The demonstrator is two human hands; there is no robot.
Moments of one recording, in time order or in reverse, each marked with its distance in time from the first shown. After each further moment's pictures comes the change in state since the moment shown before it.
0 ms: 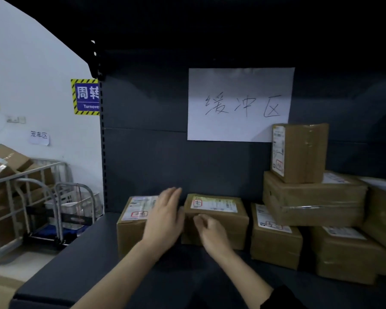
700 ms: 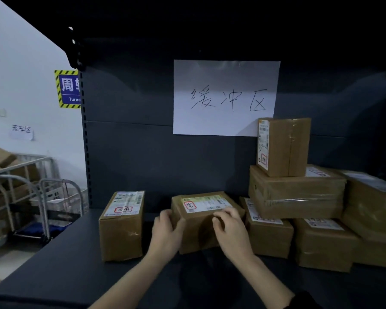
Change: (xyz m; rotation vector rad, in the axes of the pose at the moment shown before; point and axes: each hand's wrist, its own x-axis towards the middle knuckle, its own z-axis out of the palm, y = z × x) left_hand -0.024 0.021 0.047 -0.508 -0.170 -0.525; right_hand -0.013 0.048 -0.053 -0.344 0.260 -0.192
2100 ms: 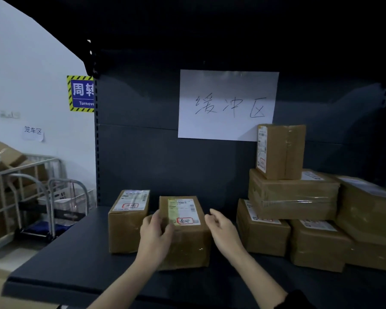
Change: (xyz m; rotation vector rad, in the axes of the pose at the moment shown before) left_hand -0.048 0.017 -0.033 0.023 0.078 0.030; right_hand -0.014 -0.028 -0.011 0.419 -0.240 0.220
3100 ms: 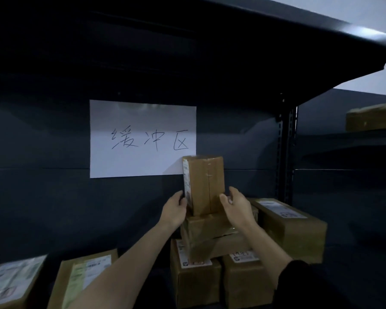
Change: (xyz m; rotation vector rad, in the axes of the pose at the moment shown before) left_hand 0.111 0.165 0.173 -0.077 -0.390 0.242; right_hand 0.063 -0.007 -0.217 -0.321 0.545 0.028
